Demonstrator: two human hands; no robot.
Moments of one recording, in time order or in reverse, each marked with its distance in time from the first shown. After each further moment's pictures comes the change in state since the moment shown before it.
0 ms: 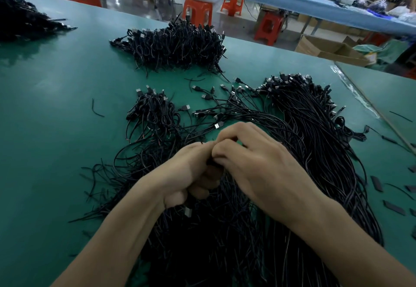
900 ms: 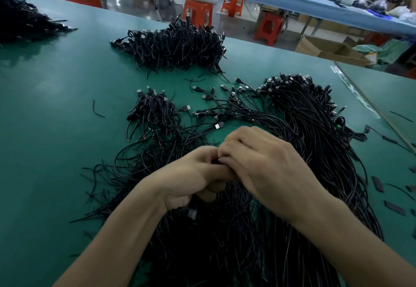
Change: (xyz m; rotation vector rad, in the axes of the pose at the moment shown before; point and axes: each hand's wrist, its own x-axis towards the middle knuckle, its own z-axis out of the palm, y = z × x) left_hand -0.004 -0.001 0.000 0.153 -0.182 0.134; right_hand -0.002 0.006 -0.004 -0.052 -0.077 0.041
